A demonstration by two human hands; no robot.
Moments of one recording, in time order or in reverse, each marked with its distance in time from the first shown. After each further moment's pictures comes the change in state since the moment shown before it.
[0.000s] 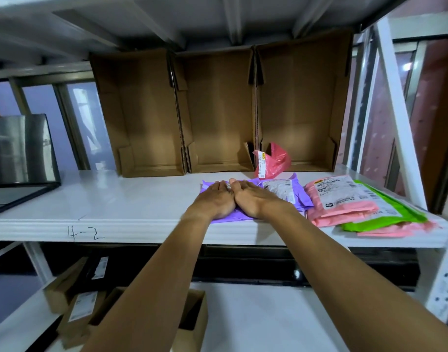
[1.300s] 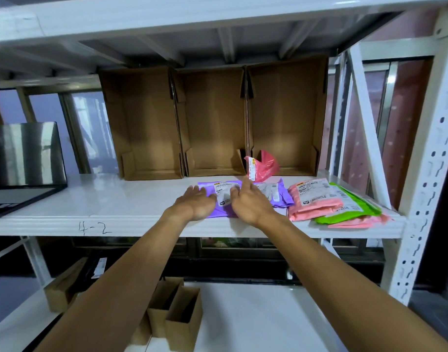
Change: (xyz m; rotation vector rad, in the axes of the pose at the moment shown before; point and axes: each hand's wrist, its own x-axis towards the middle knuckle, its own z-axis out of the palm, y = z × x) left_hand -0.059 -0.005 -0.027 0.004 0.001 -0.197; right_hand -0.058 -0.010 -0.004 0.068 0.187 0.003
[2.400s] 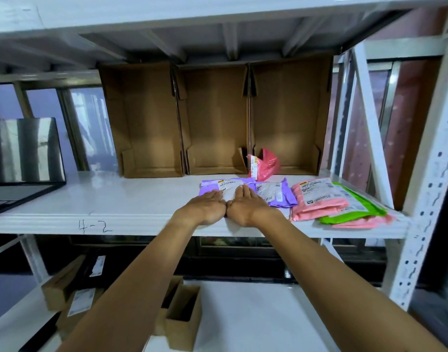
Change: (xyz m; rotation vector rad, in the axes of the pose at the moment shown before) left_hand -0.002 0.010 0.013 0.004 -0.093 0.135; right_hand 0.009 -0.008 0.013 -0.316 -0.248 0.102
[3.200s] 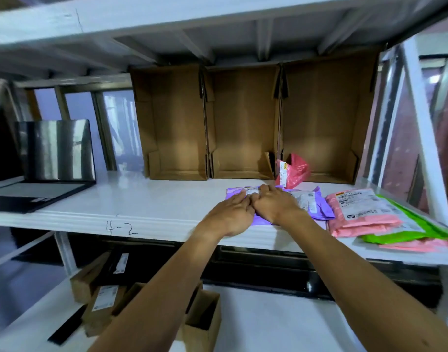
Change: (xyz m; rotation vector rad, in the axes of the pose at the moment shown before) left_hand 0.012 -0.012 0.007 -0.013 0.118 0.132; right_hand 0.064 0.012 -0.002 -0.104 0.131 -0.073
